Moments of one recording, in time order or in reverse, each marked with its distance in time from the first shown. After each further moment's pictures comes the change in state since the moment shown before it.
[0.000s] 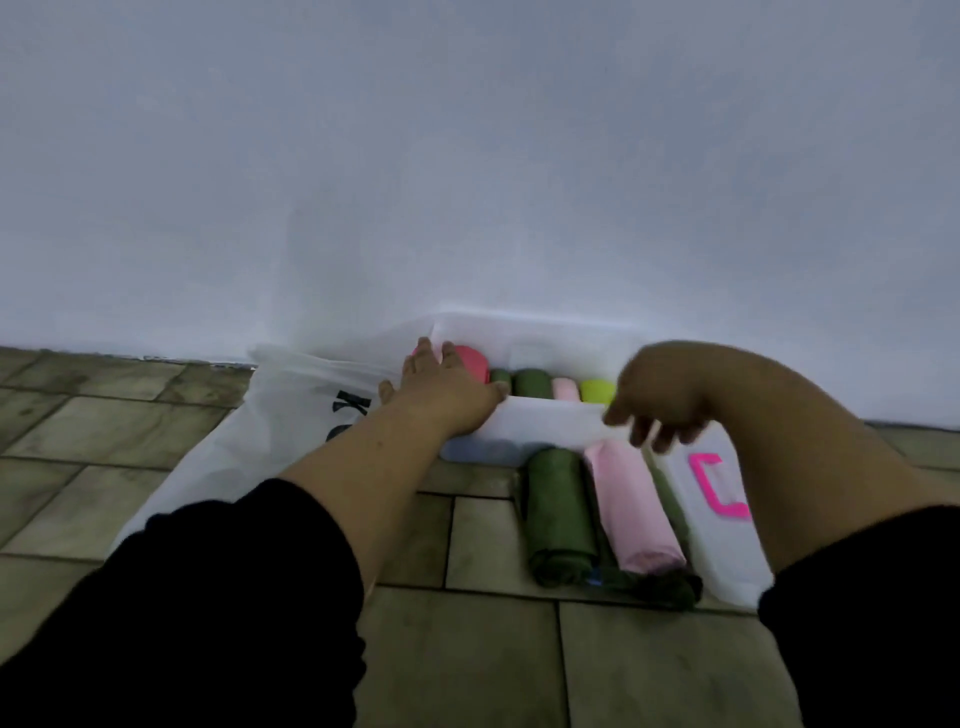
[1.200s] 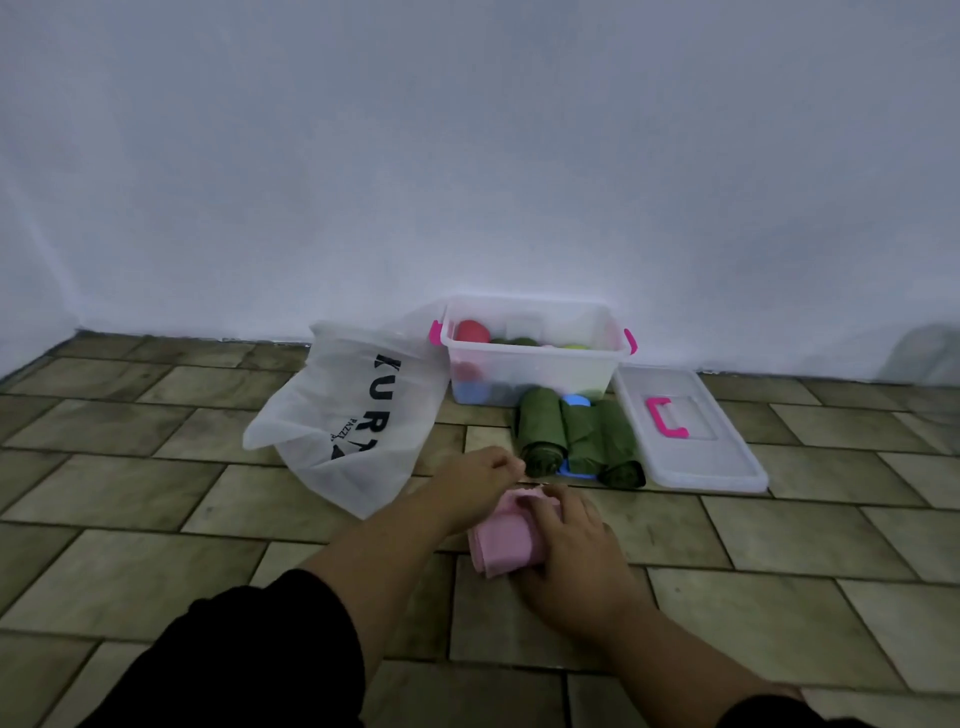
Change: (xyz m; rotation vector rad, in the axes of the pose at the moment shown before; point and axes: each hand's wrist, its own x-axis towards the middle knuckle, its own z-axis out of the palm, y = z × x) left_hand -0.187 -0.033 0.067 -0.532 -0.192 0.249; right_hand -0.121 0.046 0.257 -0.095 0.571 -0.460
